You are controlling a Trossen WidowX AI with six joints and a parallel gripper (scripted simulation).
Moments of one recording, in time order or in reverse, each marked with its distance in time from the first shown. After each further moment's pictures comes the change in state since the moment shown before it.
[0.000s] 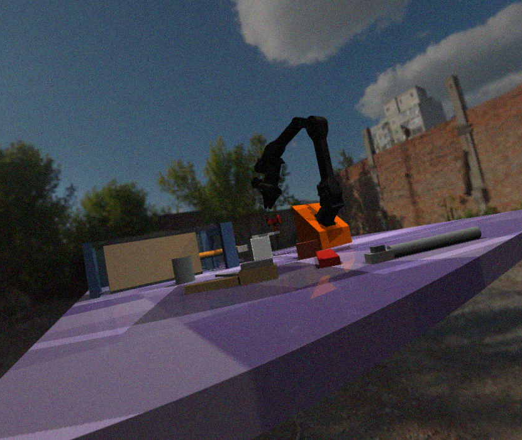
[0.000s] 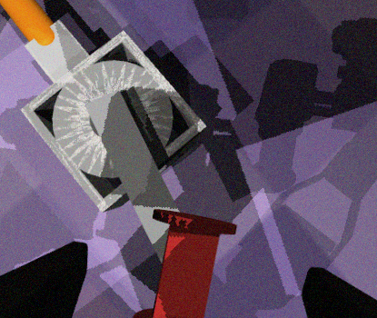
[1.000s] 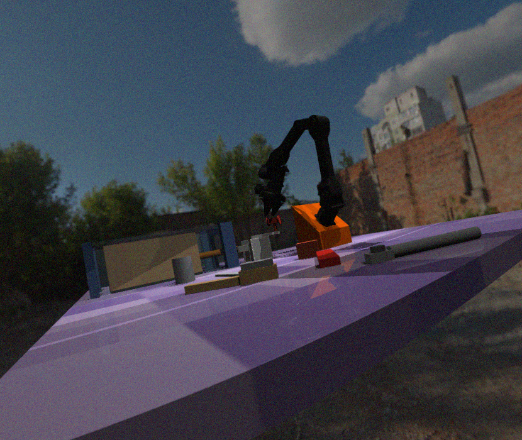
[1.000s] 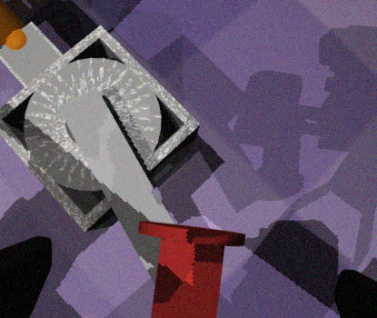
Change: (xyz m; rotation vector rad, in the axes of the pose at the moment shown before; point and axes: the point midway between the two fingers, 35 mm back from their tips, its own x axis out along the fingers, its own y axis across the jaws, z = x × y) arm 0.030 -0.002 -0.014 0.063 -0.063 -0.012
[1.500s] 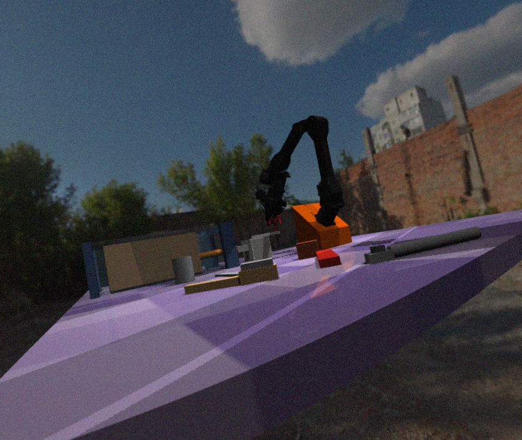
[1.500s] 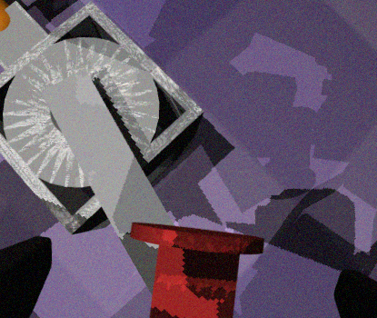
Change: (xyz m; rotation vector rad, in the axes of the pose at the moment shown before) arm 0.022 0.000 -0.011 0.002 -0.002 -0.003
